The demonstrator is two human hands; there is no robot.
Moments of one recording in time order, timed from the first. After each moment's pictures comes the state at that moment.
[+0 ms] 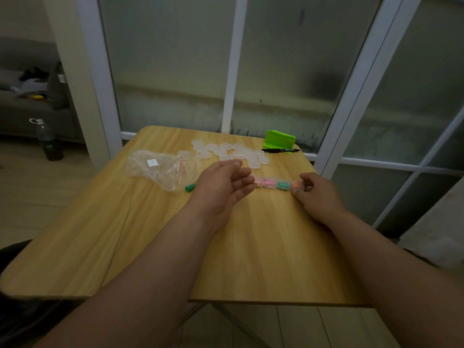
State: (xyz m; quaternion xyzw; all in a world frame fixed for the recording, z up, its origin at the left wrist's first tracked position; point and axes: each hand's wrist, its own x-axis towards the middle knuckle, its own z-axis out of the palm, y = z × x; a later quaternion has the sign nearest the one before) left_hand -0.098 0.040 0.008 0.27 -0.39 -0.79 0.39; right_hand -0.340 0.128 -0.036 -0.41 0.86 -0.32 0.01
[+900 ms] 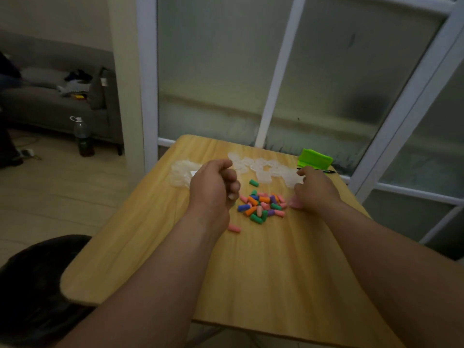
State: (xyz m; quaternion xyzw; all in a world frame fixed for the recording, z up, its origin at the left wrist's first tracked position) left_hand -0.032 -0.016 0.019 0.30 -0.32 -0.75 0.49; right_hand -0.295 0.011 -0.004 -0.44 0.88 -0.20 -0.04
